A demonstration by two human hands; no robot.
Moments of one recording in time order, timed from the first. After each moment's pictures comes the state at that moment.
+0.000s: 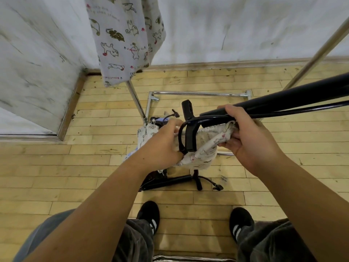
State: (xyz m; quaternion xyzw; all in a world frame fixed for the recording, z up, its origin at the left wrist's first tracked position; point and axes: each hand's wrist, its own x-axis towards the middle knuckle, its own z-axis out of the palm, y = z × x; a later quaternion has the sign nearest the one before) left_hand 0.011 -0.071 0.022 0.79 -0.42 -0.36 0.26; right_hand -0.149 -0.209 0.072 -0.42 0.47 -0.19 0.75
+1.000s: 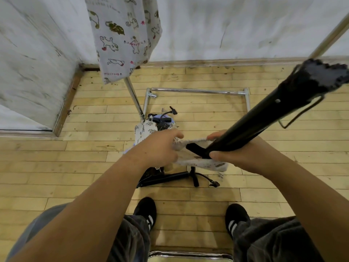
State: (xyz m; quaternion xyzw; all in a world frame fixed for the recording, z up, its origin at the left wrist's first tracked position) left_hand 0.010 -0.072 0.026 0.81 -0.44 -0.37 0.09; right_hand -0.186 -0.225 0.041 -0.80 0.33 0.07 0.49
